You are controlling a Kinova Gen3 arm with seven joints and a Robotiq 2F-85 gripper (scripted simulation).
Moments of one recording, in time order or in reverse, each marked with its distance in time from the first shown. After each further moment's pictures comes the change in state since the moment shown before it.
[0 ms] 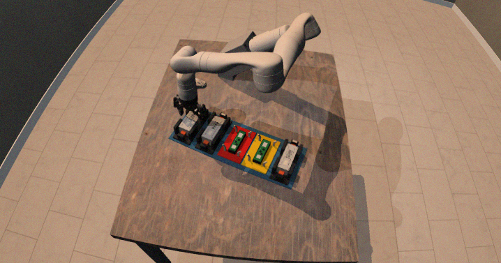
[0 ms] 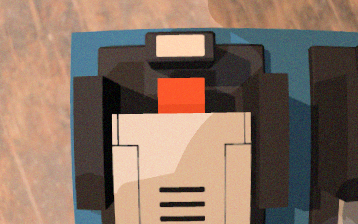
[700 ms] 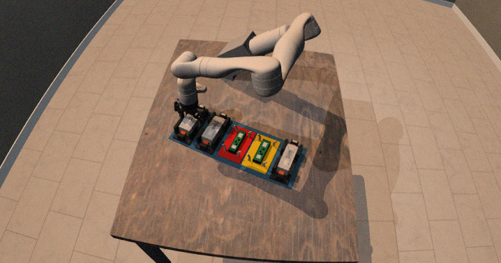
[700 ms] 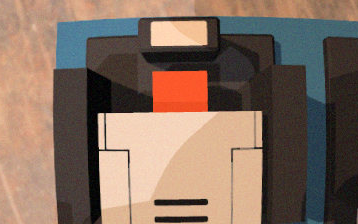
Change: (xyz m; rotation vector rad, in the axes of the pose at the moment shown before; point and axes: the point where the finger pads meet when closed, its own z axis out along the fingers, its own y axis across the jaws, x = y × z) arm 0.000 0.000 0.025 0.000 0.000 0.000
